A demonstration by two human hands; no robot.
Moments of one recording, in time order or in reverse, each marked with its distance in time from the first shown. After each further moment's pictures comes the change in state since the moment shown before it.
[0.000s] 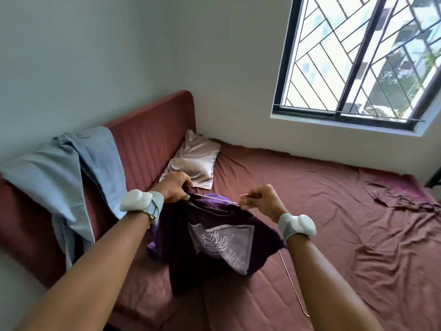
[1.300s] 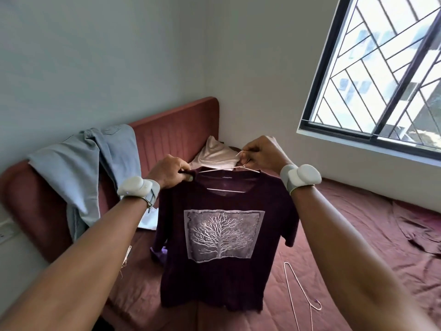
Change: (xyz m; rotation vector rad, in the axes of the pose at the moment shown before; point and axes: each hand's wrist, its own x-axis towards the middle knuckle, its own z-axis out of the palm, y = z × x) left_hand 0.035 -0.020 -0.038 0.003 0.318 0.054; right_hand 0.102 -0.145 -0.020 -0.440 -0.105 -0.410
